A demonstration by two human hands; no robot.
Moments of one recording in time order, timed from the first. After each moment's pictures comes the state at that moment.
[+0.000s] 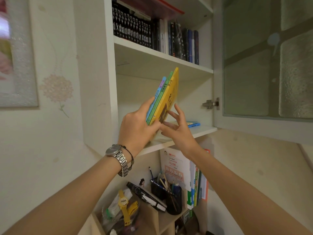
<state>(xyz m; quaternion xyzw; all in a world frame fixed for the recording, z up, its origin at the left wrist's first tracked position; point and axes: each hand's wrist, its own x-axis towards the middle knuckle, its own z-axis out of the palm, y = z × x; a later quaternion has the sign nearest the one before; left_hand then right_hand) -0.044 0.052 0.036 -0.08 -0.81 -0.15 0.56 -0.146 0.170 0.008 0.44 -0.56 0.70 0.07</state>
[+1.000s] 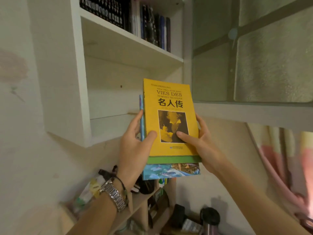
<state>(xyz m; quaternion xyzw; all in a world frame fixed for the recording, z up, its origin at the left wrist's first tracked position) -0.015 0.124 -0.040 -0.13 -0.68 -0.62 0.37 -0.093 0.292 -0.049 0.28 -0.60 0.74 0.09</state>
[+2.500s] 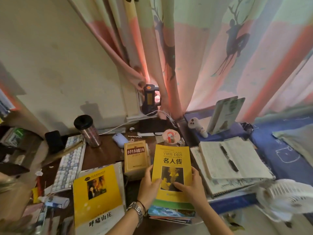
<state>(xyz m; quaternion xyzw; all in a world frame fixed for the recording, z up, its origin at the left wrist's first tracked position) 0.071 0.399 -0.446 -0.11 -0.76 -0.52 -0.36 0.179 0.520 -0.462 -0.46 -0.71 0.53 0.11</state>
